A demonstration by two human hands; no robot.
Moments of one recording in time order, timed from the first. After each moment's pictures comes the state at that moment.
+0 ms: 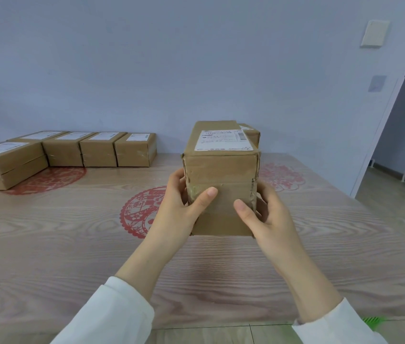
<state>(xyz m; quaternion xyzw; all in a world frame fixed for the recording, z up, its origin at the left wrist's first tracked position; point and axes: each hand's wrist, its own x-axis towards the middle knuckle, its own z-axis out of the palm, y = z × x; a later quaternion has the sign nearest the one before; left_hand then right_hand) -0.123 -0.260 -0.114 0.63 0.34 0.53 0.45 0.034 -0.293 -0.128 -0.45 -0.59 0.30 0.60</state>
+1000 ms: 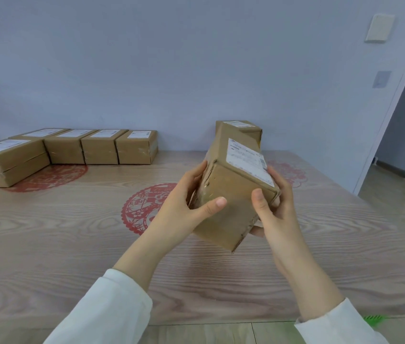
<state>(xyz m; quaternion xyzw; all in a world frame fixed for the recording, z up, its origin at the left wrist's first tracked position) -0.130 -0.246 -0.121 0.71 0.34 0.46 0.41 0.038 -0.288 -0.135 -0.41 -0.49 0.37 0.67</state>
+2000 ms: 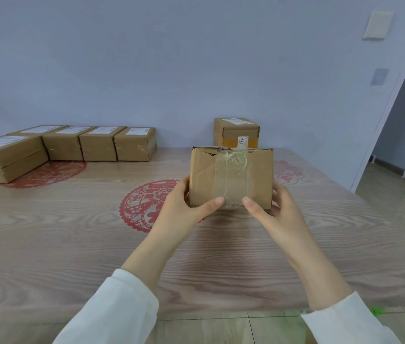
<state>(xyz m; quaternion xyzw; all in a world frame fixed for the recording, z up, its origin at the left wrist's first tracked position) -0.119 -0.253 -0.128 0.65 0.42 0.48 0.41 0.060 -0.290 -0.138 -0.53 -0.54 0.31 0.58</state>
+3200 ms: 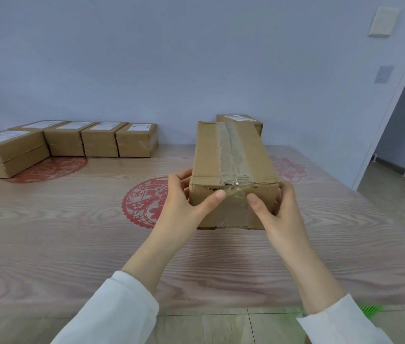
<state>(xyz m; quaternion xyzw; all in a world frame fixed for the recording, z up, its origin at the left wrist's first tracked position) -0.120 -0.264 -0.128 0.63 0.40 0.52 0.42 0.048 -0.290 -0.145 -0.52 -0.55 0.25 0.61</state>
